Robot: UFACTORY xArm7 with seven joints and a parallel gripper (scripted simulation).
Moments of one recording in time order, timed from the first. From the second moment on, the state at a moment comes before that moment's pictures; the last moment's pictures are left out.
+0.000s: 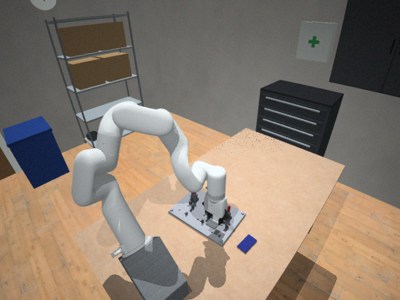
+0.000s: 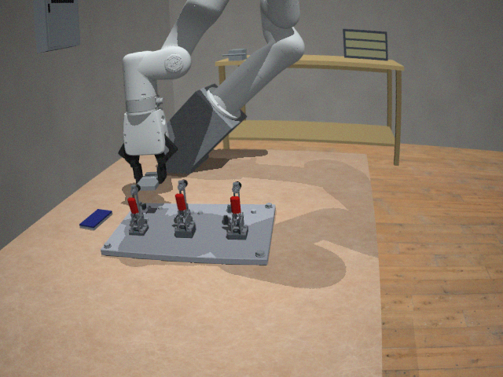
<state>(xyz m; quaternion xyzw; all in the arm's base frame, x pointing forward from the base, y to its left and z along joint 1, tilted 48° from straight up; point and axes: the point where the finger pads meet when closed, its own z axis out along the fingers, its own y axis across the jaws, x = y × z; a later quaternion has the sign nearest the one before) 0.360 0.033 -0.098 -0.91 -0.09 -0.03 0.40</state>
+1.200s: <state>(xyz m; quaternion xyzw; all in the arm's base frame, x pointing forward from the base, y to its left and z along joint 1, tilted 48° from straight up) 0.352 0.066 -0.061 -0.91 -0.07 -0.02 0.40</state>
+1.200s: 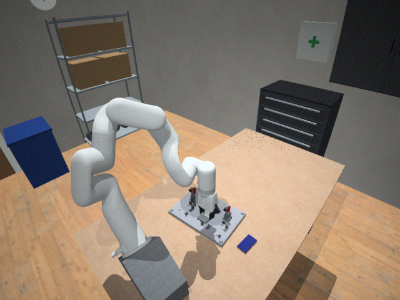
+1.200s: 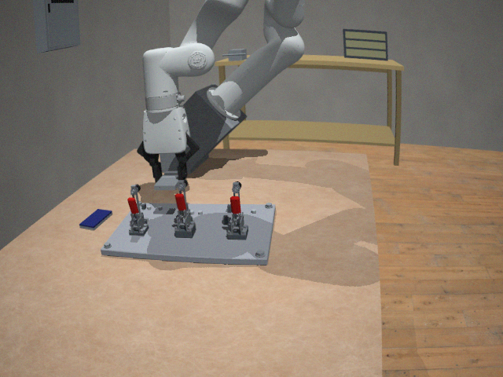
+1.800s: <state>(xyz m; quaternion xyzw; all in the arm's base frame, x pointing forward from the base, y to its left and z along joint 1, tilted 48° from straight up) 0.330 0.159 0.045 -0.91 -0.07 -0.02 0.40</state>
